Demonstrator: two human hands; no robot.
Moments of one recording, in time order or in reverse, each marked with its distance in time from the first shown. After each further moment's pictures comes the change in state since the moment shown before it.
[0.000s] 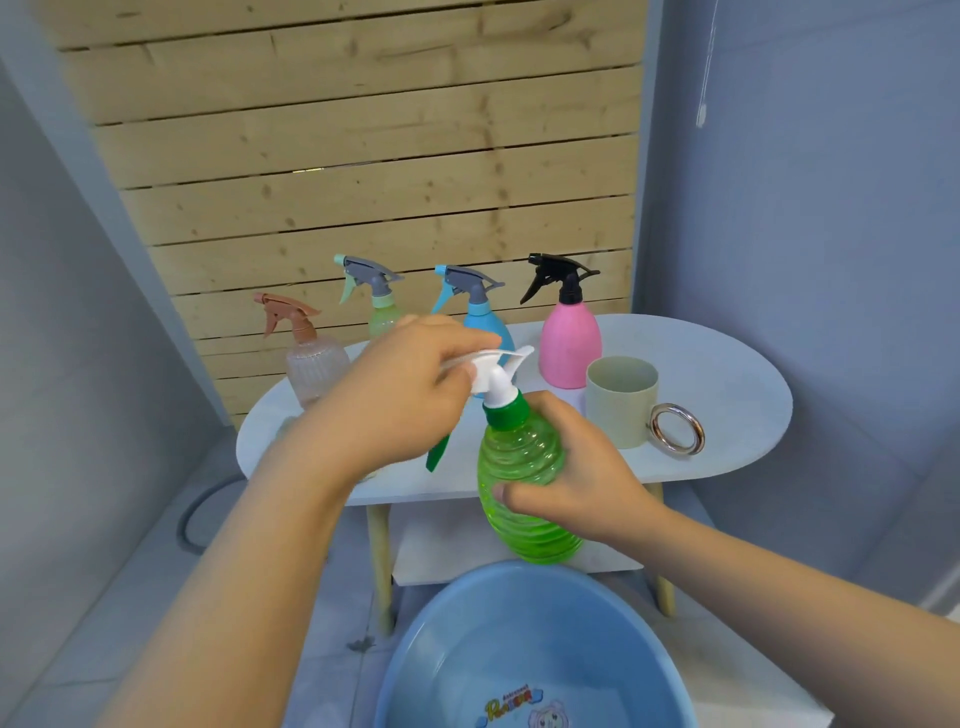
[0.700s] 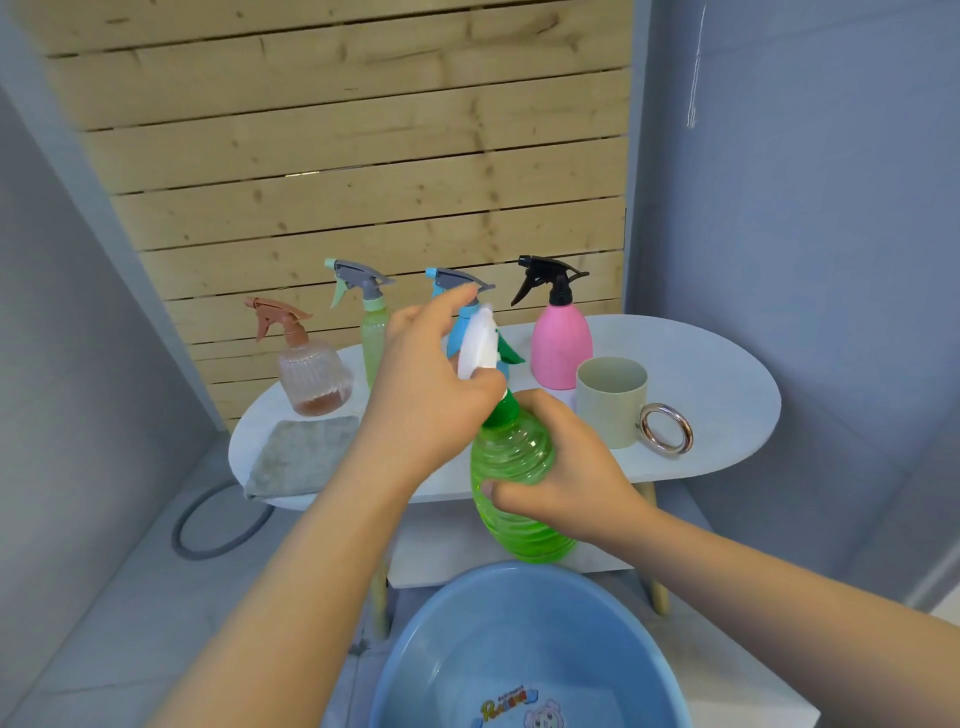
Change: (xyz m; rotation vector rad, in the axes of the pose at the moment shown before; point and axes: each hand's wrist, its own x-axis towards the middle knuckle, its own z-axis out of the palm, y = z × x) left_hand 0.006 0.016 0.032 -0.487 0.266 -0.181; right_hand 0.000 0.001 0.000 -0.011 0.041 -0.002
